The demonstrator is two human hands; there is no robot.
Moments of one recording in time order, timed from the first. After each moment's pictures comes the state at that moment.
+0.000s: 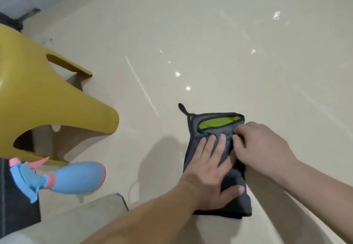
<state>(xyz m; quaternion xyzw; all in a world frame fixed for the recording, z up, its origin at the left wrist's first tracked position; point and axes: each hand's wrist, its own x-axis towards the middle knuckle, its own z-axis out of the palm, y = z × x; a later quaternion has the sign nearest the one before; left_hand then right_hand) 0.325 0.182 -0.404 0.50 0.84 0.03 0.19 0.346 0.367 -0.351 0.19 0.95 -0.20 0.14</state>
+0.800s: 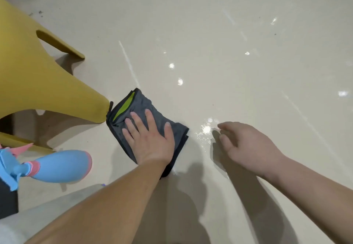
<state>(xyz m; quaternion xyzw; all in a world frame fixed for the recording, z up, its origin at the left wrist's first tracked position) 0.250 0.144 -0.423 -0.04 0.99 0.01 0.13 0.330 0.368 -0.312 0.16 0.92 -0.30 0.22</state>
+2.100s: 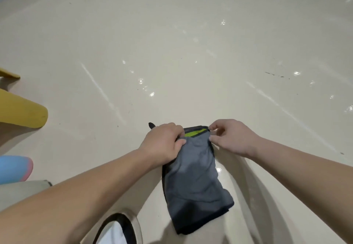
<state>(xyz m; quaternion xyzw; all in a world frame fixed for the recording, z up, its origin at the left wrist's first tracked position) 0.394 0.288 -0.360 0.42 0.86 0.16 0.25 0.518 0.489 -0.332 0.31 0.83 -0.42 0.20</state>
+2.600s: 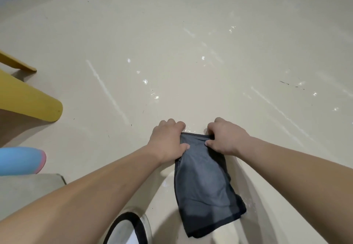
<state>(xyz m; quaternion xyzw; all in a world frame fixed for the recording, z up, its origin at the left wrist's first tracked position) 0.373 0.276 -0.366 0.34 0.90 0.09 0.26 0.467 0.454 -0.341 0.20 0.92 -0.19 0.28</state>
